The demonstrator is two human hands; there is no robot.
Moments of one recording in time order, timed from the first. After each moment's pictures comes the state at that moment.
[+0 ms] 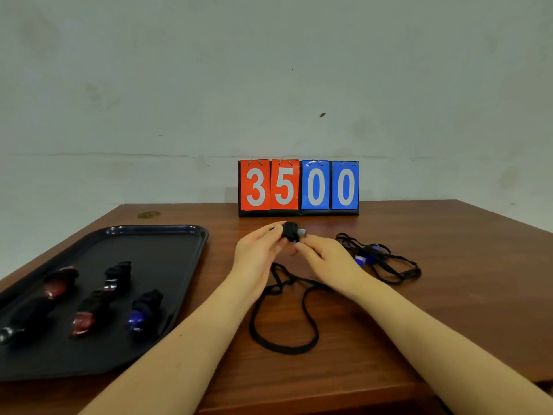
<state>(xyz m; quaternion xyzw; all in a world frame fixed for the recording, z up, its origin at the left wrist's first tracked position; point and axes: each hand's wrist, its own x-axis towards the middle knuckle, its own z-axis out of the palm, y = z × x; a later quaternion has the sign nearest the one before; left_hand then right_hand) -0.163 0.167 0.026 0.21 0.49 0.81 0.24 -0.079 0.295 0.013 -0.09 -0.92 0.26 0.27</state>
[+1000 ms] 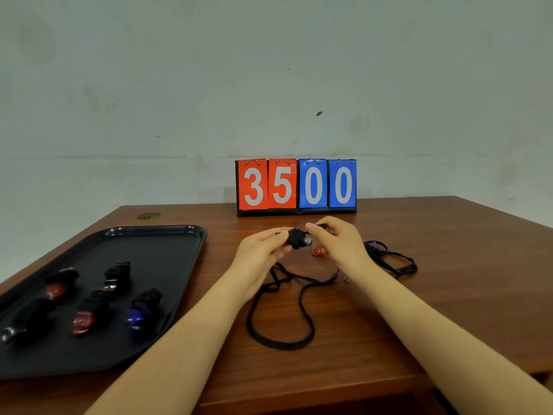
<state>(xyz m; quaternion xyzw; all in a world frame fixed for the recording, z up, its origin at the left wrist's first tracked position) -0.164 0.165 0.024 0.28 0.55 0.74 0.27 -0.073 0.302 0.030 -0.16 -0.79 0.47 0.37</state>
